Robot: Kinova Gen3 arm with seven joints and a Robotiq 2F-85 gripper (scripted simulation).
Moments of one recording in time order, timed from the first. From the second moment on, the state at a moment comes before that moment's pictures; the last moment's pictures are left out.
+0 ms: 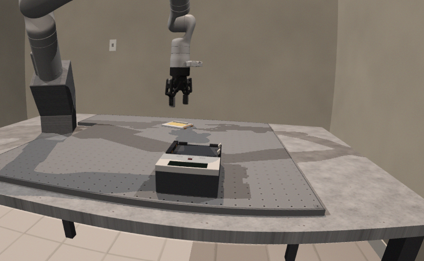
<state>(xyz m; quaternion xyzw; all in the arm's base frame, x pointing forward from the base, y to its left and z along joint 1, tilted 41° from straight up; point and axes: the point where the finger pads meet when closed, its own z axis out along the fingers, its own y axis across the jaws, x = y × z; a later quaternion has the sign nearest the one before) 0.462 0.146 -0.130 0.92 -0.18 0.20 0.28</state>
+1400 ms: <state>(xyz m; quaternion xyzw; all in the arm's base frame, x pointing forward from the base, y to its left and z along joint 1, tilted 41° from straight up) 0.469 0.127 -0.155 0.92 -0.16 0.19 0.29</state>
